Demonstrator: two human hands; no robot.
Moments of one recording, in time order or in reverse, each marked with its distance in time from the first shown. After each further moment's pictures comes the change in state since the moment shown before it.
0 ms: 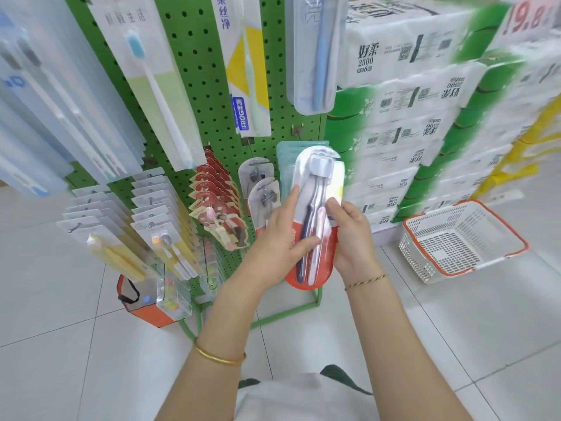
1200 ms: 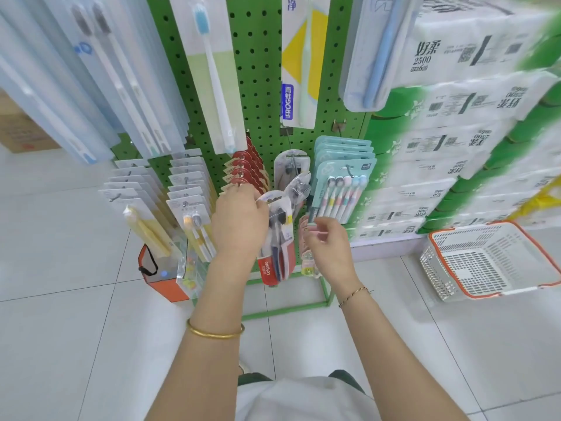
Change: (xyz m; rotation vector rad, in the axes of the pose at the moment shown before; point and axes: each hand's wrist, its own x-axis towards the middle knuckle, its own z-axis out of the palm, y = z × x) left_hand -0.003 -0.035 -0.064 0.356 0.538 -0.402; right_hand 0.004 0.068 0.021 -0.945 -0.157 -0.167
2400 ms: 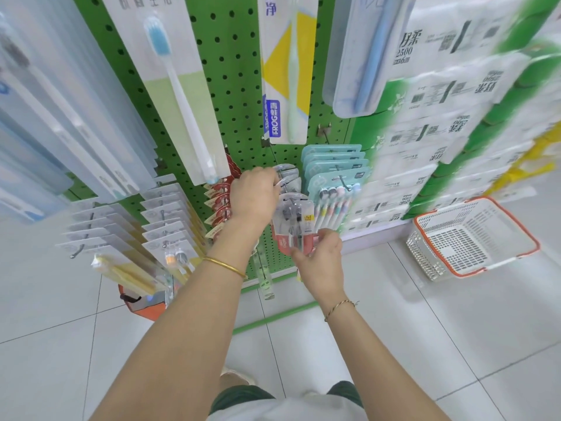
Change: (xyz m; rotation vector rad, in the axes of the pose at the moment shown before) left_hand 0.108 0.018 0.054 0.208 -0.205 0.321; right_hand 0.032 0.015 0.038 -0.172 0.198 0.137
